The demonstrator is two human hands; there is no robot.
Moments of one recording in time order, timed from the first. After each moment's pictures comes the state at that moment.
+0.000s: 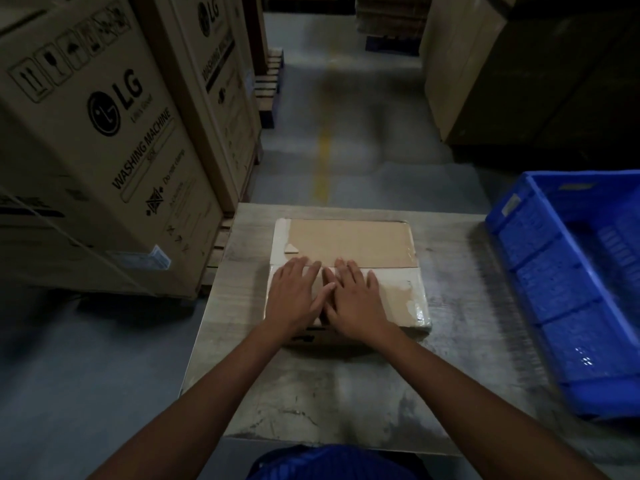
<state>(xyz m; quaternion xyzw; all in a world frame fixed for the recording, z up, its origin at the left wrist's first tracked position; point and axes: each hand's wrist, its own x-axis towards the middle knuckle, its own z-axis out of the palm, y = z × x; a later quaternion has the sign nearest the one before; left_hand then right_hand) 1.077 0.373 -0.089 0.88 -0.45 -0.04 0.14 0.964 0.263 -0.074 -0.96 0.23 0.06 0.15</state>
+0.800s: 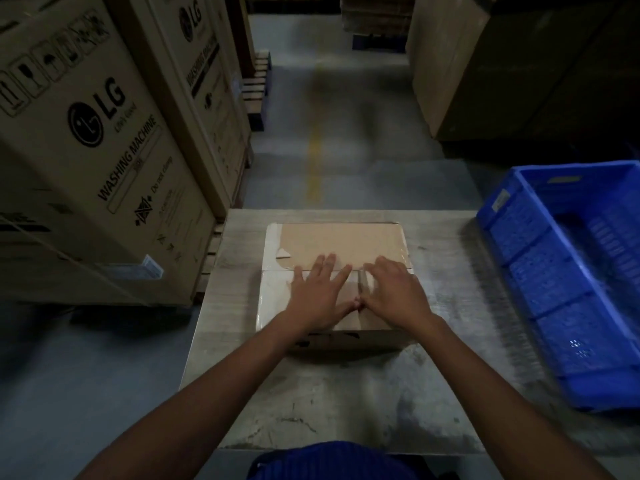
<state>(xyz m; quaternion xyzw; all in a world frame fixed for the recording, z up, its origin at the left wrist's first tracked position) 1.058 0.324 -0.075 0.83 -0.54 -0.16 0.02 0.923 0.194 -0.055 -0.94 0.31 0.04 0.15</state>
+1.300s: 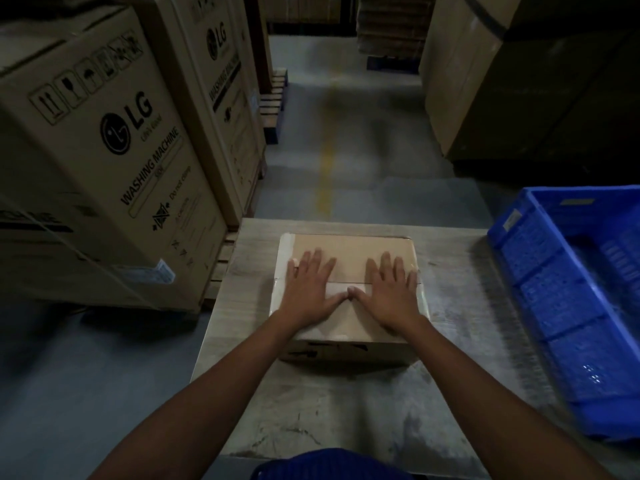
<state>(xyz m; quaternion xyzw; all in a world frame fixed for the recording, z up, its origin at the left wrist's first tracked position) 1.095 0.331 -0.090 0.87 -0.47 -0.08 0.11 0.958 0.197 -0.069 -0.93 0.35 0.08 0.13</state>
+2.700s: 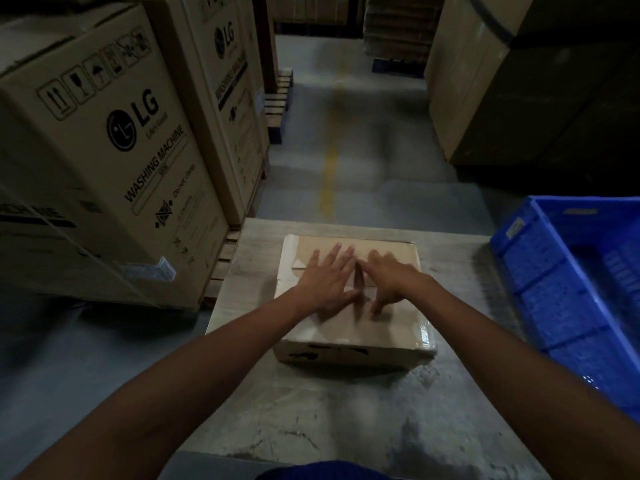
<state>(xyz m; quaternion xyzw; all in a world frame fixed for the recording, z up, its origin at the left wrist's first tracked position) 1.109 0.293 -0.068 0.80 -0.59 -0.13 -0.03 0.998 0.155 -0.024 -0.93 0.21 0.29 0.08</state>
